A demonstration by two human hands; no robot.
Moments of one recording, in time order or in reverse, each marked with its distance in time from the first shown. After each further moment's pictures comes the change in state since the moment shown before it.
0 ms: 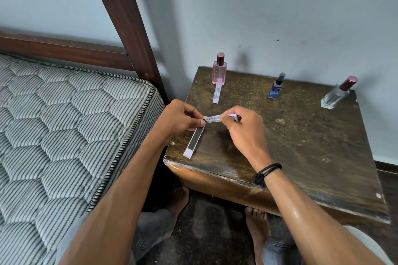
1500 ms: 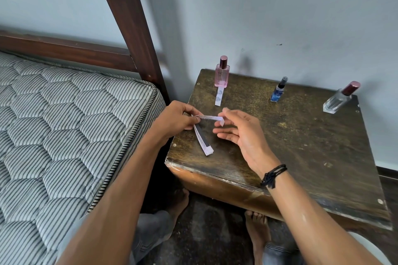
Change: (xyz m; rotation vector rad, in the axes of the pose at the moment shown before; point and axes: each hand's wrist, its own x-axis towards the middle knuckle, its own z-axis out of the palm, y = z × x) left_hand 0.005 -0.005 -0.010 0.014 -0.014 0.028; right_hand -0.002 -0.013 -0.003 0.781 -0.207 0.380
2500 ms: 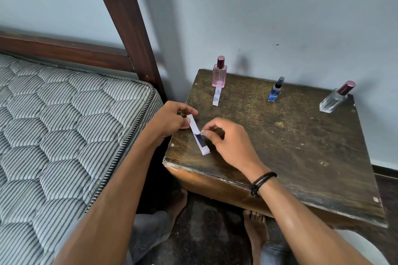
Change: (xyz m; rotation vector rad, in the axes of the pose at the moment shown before) left_hand -0.001 -0.005 -0.003 -0.046 0.043 -0.054; right_hand 0.001 0.027 0.001 -0.881 -0.098 -0.480
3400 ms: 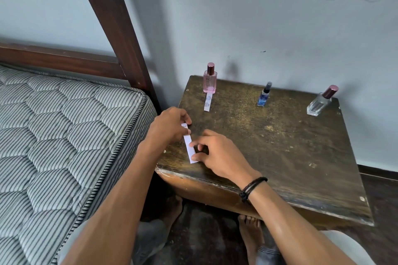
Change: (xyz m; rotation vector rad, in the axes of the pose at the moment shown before) left_hand 0.007 0.010 0.018 0.629 0.109 0.083; right_hand -0.006 -0.002 0.001 -0.246 -0.218 -0.048
